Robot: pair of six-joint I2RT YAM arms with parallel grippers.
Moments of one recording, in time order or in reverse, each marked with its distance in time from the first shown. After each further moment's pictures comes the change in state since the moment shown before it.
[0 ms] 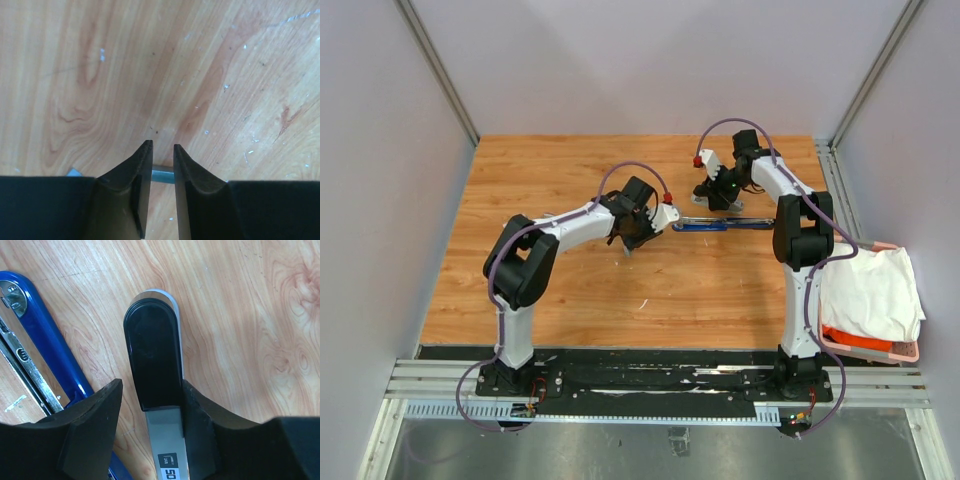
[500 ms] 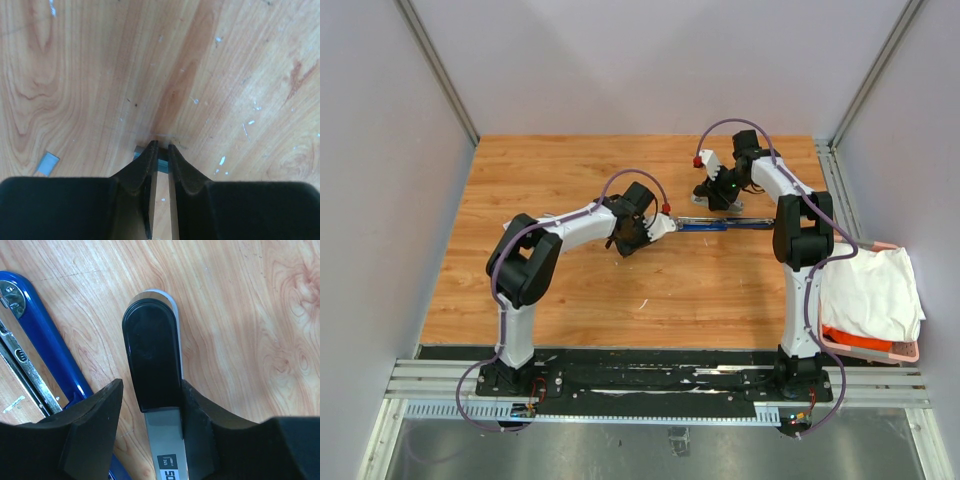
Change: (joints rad) left arm -0.004 0.045 0.009 -0.123 -0.043 0.044; right arm 0.000 0.000 -0.006 0.009 0.000 -0.001
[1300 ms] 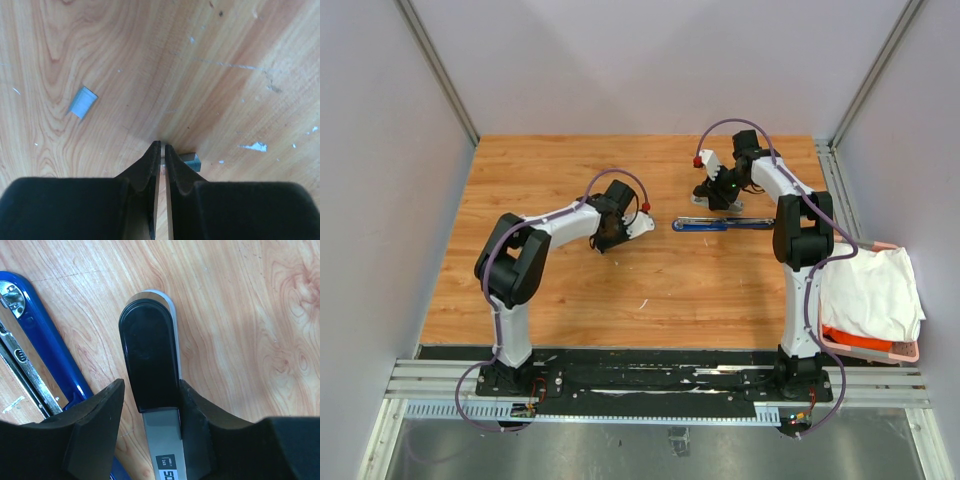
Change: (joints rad) left arm 0.098 -0.036 -0.070 -0.003 -0.160 0.101; right arm 0.000 0.000 -0.001 0.002 0.000 -0.001
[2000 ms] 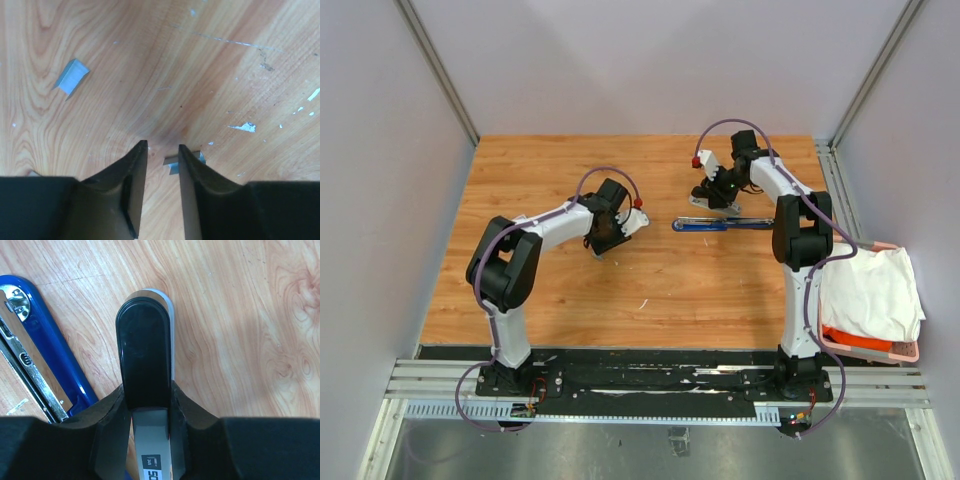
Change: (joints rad) left arm 0.026 -0.058 -0.049 -0.021 0.047 -0.060; right arm 0.008 0.000 0.000 -0.001 0.000 0.005
